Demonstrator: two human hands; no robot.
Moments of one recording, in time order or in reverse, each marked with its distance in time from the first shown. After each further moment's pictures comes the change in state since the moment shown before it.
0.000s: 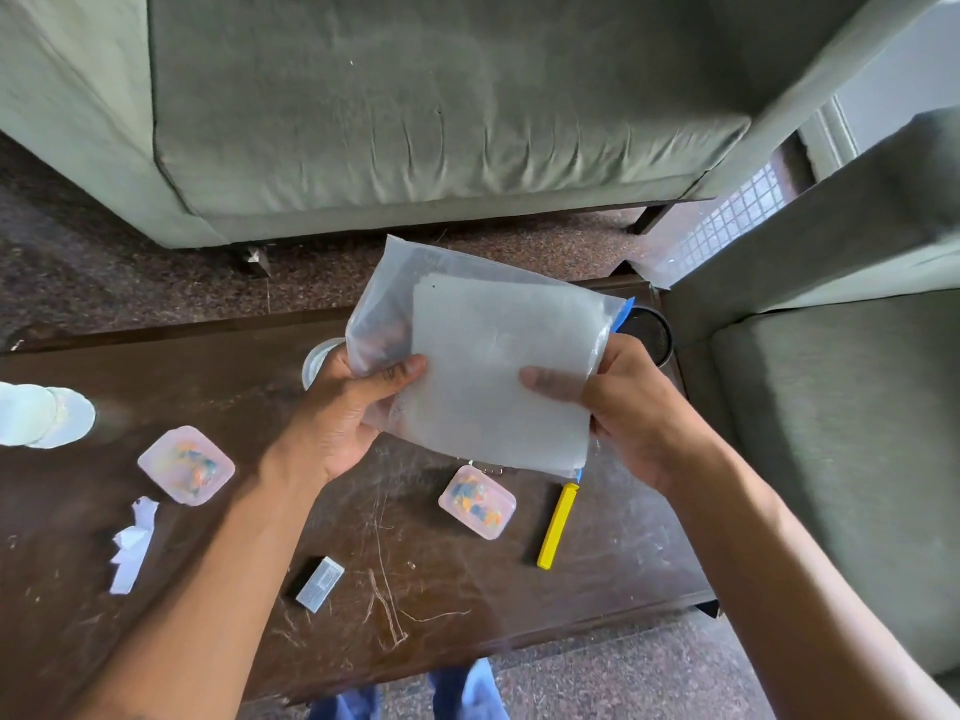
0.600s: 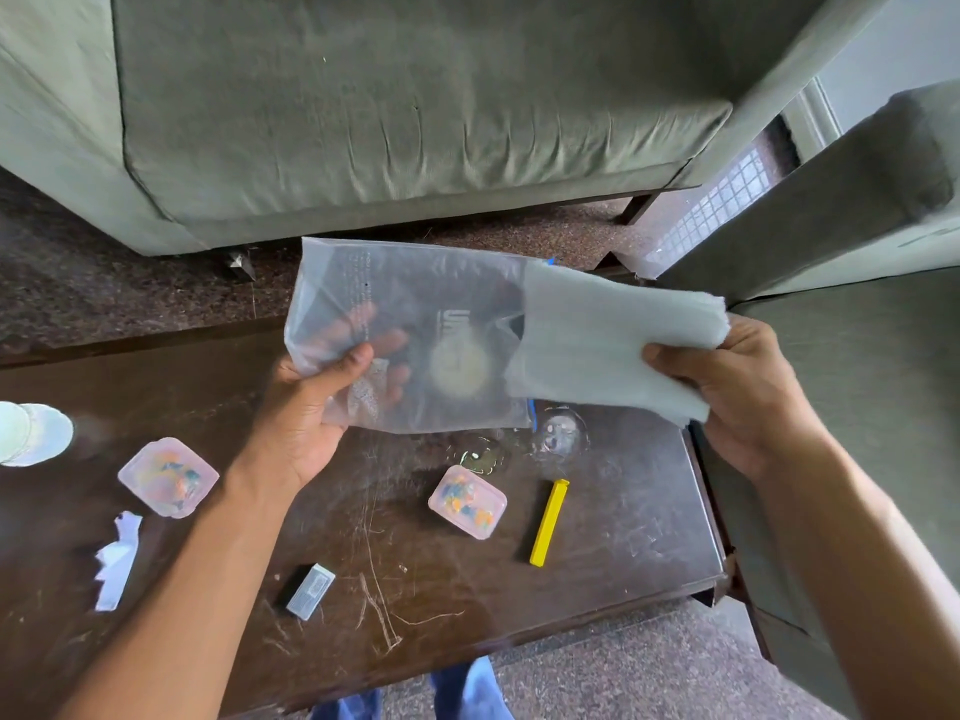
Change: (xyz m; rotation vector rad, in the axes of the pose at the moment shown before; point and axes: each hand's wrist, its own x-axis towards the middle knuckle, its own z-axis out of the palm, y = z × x) left_hand 0.003 0.000 -0.013 -0.042 0.088 0.079; right_hand -0.011 0.007 -0.084 0.113 0.309 -0.154
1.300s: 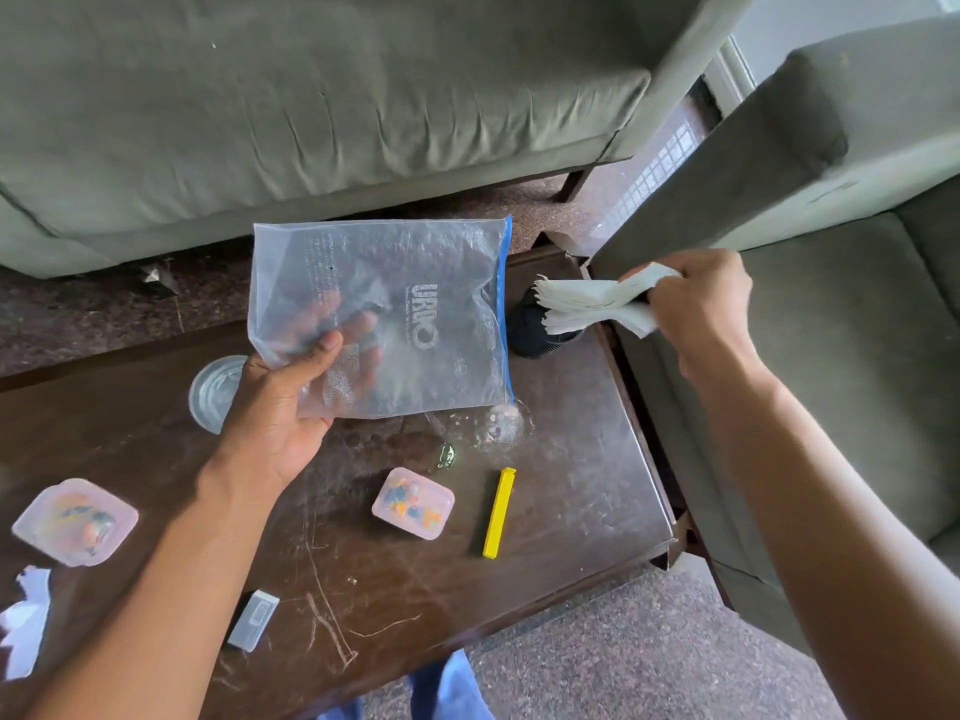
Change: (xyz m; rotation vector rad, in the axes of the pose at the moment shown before) left_hand 0.021 -0.025 0.047 -0.085 -0.015 -0.041; right_hand 0.055 -0.004 -0.045 -0.578 0.525 0.006
